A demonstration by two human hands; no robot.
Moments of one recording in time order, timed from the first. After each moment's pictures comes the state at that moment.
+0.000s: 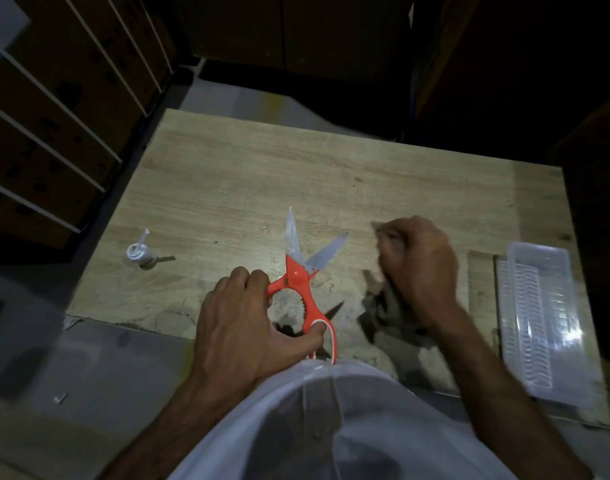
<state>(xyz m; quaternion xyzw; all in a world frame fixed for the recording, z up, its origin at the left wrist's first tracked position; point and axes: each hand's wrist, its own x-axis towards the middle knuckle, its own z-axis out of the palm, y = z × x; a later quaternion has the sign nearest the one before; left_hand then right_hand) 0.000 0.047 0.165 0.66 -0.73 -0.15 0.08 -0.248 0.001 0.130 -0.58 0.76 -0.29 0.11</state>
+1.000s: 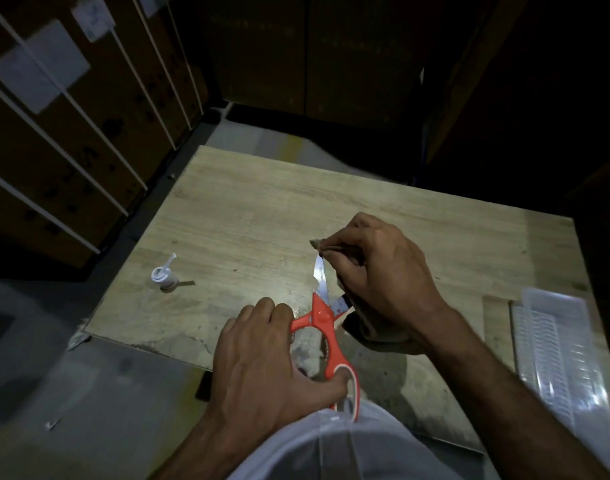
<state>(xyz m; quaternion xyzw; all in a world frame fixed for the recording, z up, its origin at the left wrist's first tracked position) 0.004 0.059 0.182 0.64 -0.74 -0.13 0.12 -0.183 -0.030 0.205 -0.75 0.60 -0.24 0.15</state>
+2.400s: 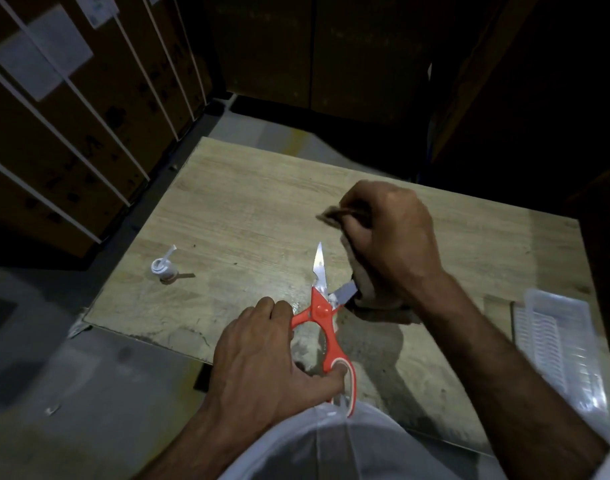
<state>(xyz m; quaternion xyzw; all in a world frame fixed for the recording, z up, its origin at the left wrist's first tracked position) 0.002 0.058 0.180 0.65 -0.74 -0.15 0.09 -0.187 -0.066 0.212 -0.74 0.62 -0.27 0.08</state>
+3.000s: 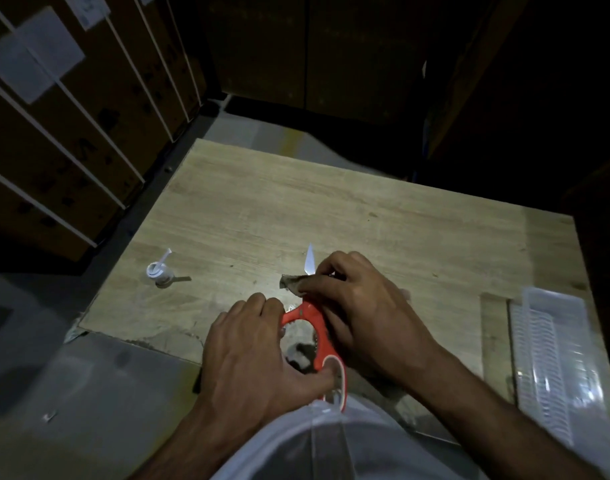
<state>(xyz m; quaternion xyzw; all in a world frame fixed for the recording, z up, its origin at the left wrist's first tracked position) 0.004 0.053 0.180 0.65 -0.74 -0.11 0.12 -0.174 0.012 0.196 -0.82 0.50 -0.20 0.18</state>
